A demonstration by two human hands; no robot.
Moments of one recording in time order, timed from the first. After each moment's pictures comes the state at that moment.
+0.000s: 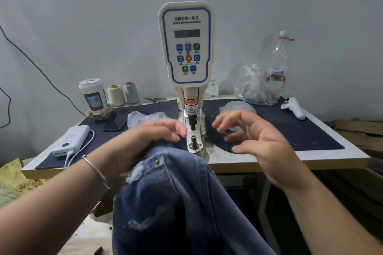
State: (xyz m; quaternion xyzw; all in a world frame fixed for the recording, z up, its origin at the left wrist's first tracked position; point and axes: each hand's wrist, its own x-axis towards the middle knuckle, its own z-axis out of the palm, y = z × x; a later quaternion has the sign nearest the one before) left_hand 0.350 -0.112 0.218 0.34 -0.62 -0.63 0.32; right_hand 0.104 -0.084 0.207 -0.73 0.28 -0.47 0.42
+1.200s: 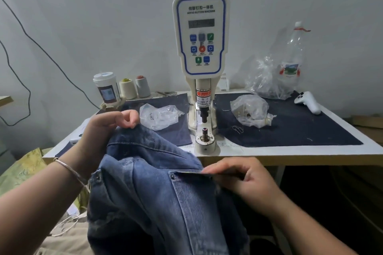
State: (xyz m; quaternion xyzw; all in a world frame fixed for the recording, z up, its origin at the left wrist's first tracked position) left_hand 0.428 -0.096 0.213 0.38 -0.51 -0.61 0.48; right_hand 0.137 -0.075 0.130 -0.71 0.28 -0.44 0.47
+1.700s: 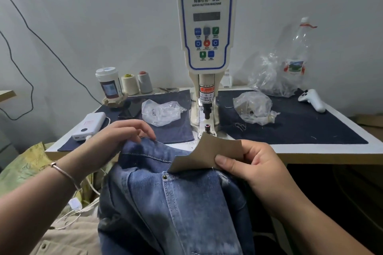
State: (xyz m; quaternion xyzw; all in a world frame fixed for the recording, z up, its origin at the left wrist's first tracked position) left_hand 0.434 -0.089 0.195 0.51 -0.65 -0.44 0.35; right_hand 0.146 -0.055 0.166 -0.57 0.31 -0.50 0.58
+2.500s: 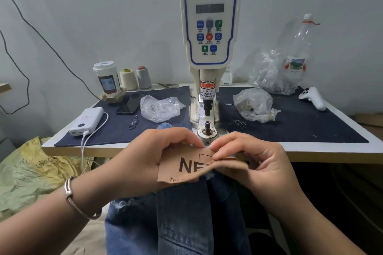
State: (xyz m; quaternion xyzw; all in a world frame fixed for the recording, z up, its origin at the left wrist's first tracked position) left_hand 0.363 -0.046 0.206 0.41 -0.84 -0.22 0.29; right_hand 0.145 -0.056 0.162 -0.69 0.24 -0.54 0.41
